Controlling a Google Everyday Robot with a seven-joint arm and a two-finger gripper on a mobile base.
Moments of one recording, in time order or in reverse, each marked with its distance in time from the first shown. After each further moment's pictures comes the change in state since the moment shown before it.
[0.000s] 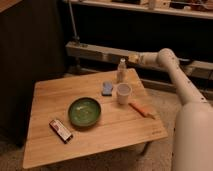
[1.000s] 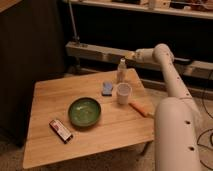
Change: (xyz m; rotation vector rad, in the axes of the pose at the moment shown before) arm -0.013 0.007 0.035 -0.039 0.039 -0.021
